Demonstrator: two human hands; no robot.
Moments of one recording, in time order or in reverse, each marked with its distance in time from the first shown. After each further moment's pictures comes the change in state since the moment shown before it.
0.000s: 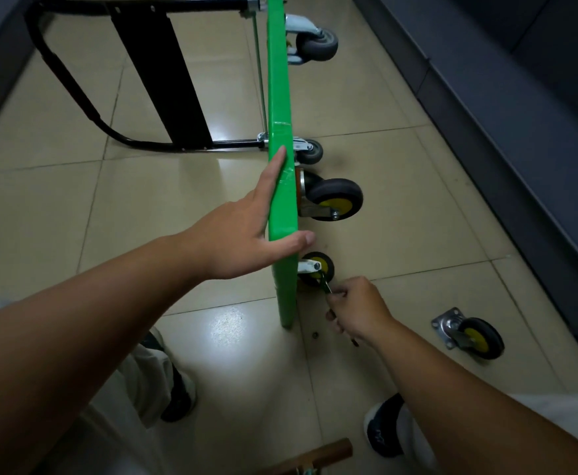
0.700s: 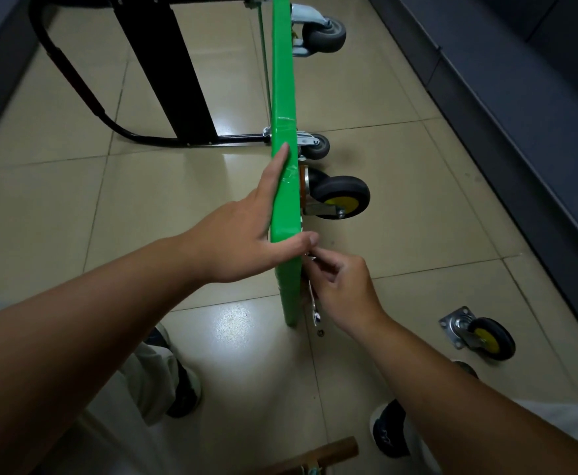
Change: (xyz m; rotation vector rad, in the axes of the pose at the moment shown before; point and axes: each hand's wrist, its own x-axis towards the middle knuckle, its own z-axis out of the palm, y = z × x) left_hand -0.001 -0.003 0.001 -0.011 0.020 0.002; right_hand -0.014 -0.043 0.002 0.507 -0.039 -0.424
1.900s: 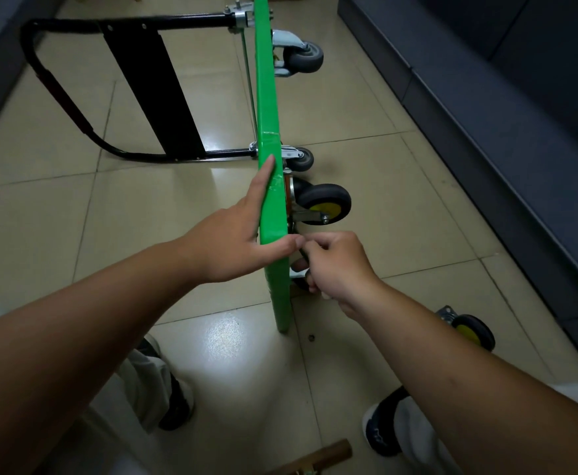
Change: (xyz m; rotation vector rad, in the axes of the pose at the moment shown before) left_hand -0.001 0.003 0.001 -0.008 0.000 0.010; right_hand -0.004 -0.075 -0.003 -0.069 0.122 0.303
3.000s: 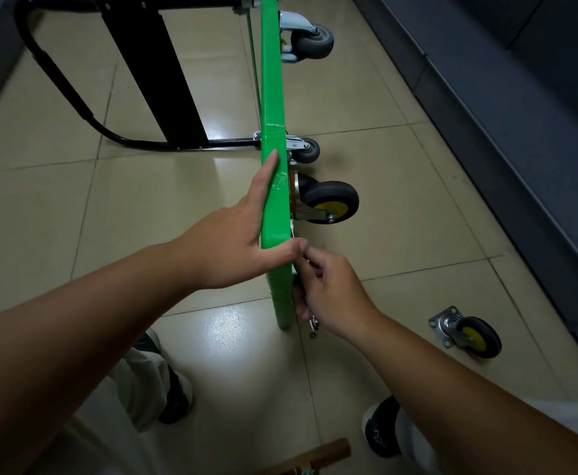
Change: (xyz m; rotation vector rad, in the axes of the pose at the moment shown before) left_hand -0.001 0.001 0.000 0.040 0.013 -0.022; right_hand 0.016 0.053 0.007 -0.156 -0.168 -0.305
